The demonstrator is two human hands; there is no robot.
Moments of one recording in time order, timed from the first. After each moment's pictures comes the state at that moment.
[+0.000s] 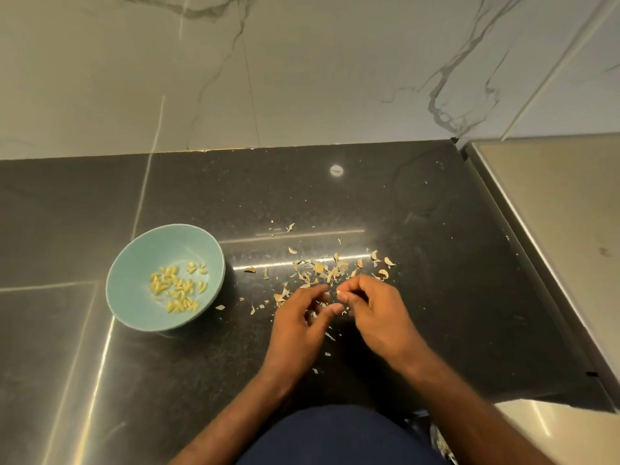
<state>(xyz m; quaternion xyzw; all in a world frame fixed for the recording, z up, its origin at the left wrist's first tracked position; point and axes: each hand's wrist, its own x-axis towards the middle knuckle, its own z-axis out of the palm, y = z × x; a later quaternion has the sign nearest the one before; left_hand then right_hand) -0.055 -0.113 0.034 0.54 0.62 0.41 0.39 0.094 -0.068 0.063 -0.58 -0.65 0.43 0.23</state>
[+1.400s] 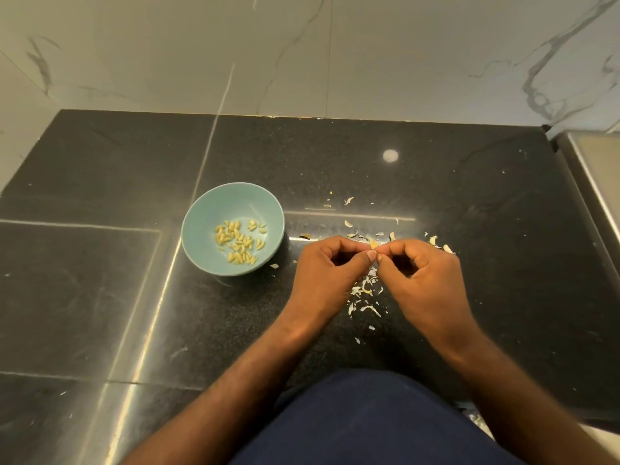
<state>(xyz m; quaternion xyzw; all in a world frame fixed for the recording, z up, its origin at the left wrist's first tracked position) -0.081 -0.115 0.104 0.37 0.62 0.51 0.47 0.064 -0.078 0.108 -0.48 -0.72 0.36 0.36</state>
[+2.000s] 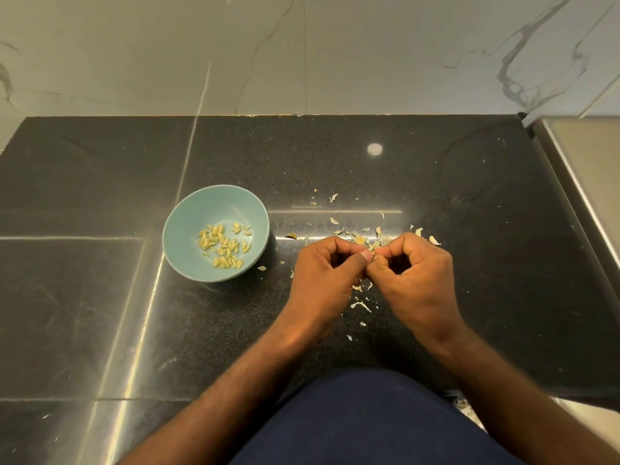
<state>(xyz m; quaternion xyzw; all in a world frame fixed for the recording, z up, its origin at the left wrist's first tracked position) -0.067 -0.113 0.107 0.33 0.58 0.53 0.52 0.067 -0.079 0.097 -0.50 -0.69 0.34 0.40</state>
